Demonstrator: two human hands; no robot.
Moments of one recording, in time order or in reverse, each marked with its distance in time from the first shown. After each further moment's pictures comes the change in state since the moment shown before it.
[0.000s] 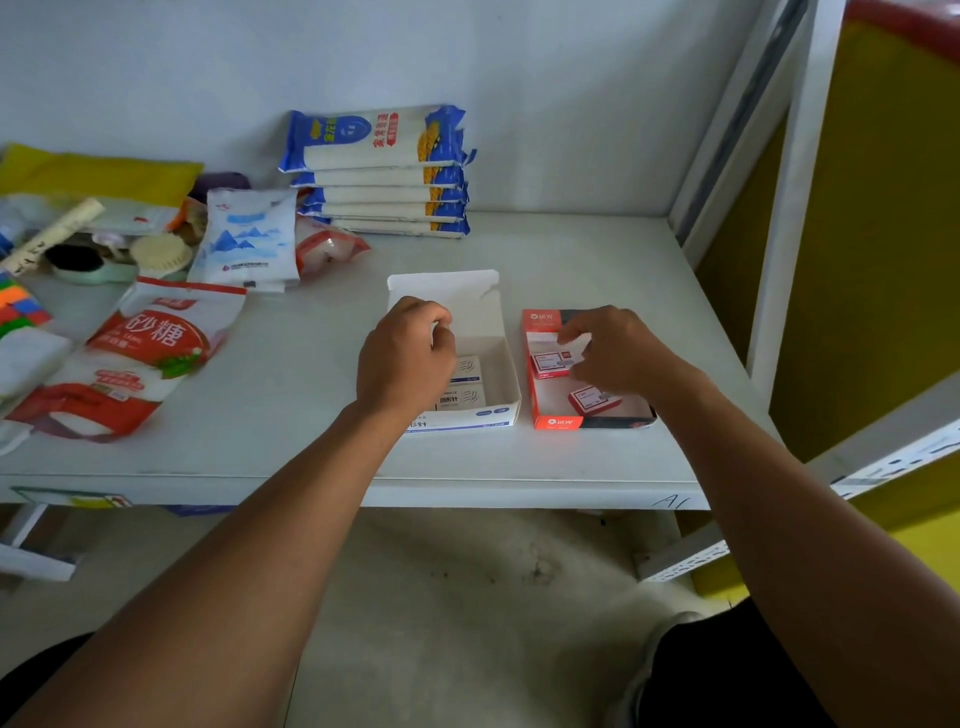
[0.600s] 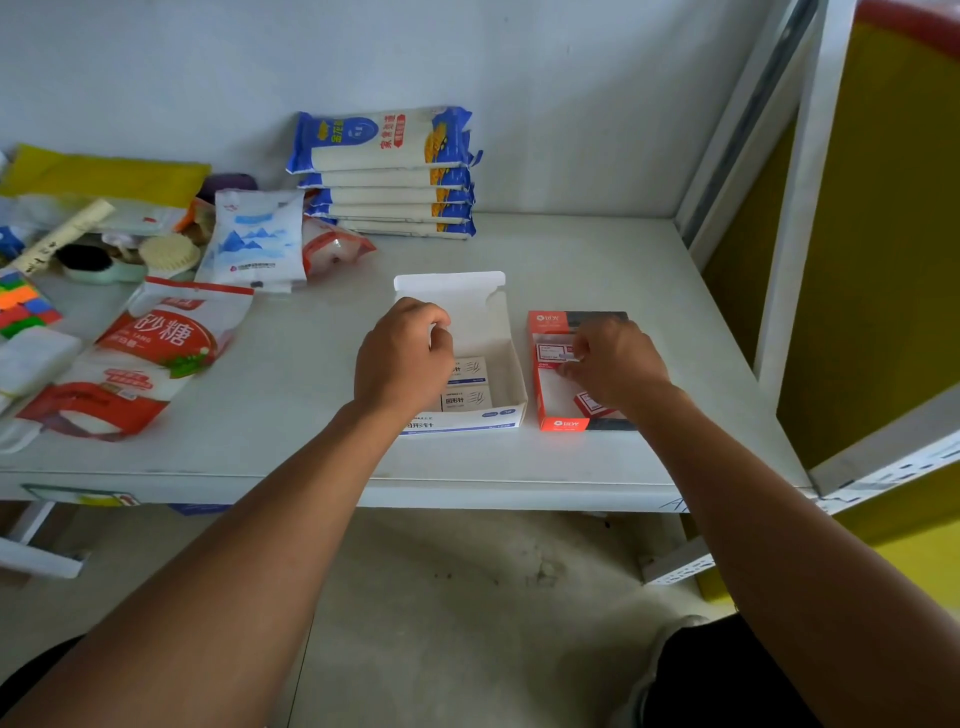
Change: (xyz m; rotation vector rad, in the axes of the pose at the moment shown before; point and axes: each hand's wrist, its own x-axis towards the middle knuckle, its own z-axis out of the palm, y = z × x) left_hand 0.002 -0.007 -0.004 0.012 -0.005 -0.018; right_hand -0.003 -0.007 0.019 -0.156 0.115 0.094
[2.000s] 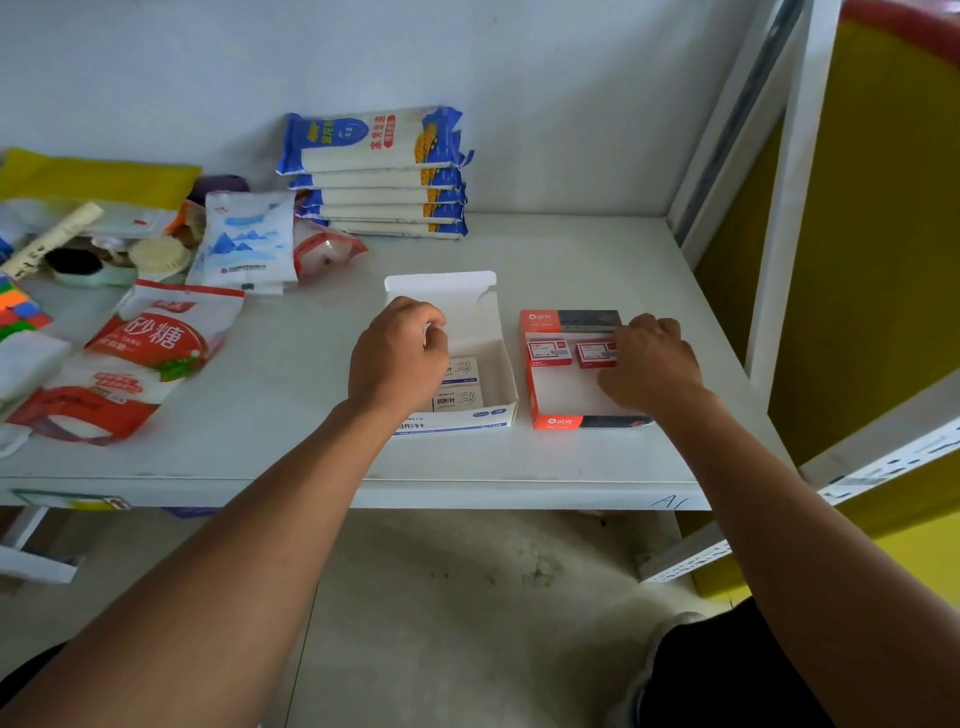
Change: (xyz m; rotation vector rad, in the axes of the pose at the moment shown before) left_hand 0.000 0.006 0.000 0.001 -0.012 -0.003; right_hand -0.005 0.036 -0.007 -0.192 0.021 0.073
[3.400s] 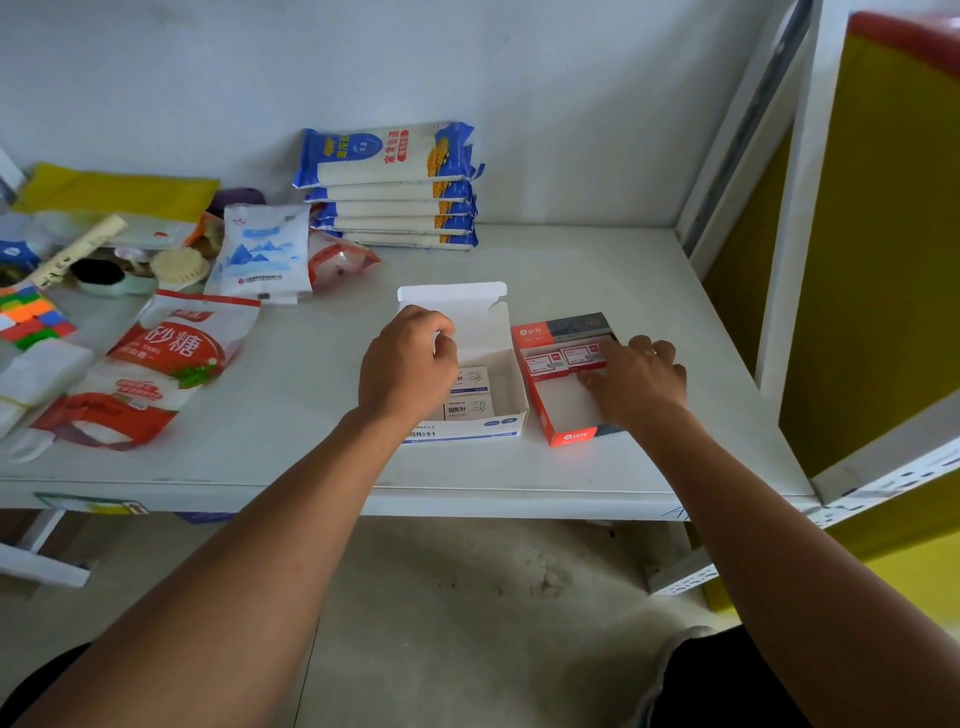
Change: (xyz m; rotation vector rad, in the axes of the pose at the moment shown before) left_hand 0.001 -0.001 -0.003 0.025 0.006 0.011; right_hand 0.001 -0.017 0.018 -0.007 -0.020 0.065
